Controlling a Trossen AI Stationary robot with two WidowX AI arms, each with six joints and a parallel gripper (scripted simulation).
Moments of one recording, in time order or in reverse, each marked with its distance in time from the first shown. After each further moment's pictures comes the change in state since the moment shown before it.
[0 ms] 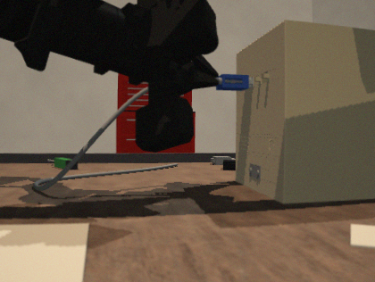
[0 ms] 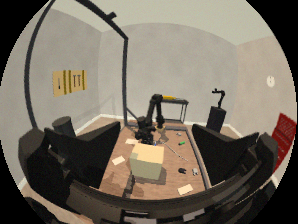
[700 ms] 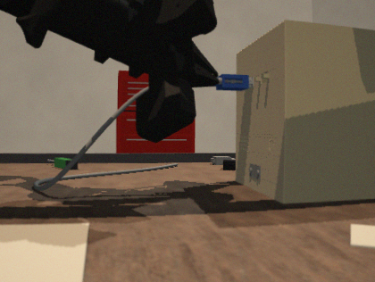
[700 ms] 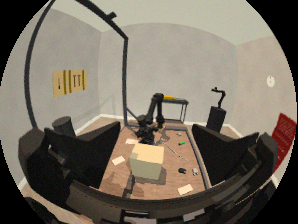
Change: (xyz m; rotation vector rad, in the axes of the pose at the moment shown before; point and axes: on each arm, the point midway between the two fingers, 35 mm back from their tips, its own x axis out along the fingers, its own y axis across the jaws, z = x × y) left arm 0.000 0.004 0.000 -0.149 0.000 -0.103; right arm 0.000 0.000 0.000 0.000 0.000 0.000
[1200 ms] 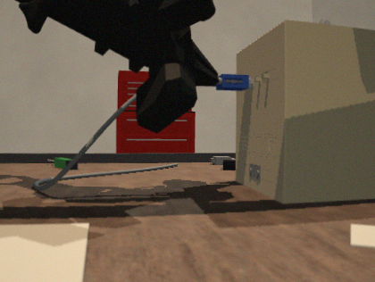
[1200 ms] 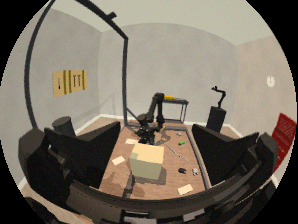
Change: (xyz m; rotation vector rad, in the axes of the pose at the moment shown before) left arm 0.000 0.003 0.000 -0.111 0.001 -0.077; right arm 0.000 0.000 0.000 0.000 0.000 0.000
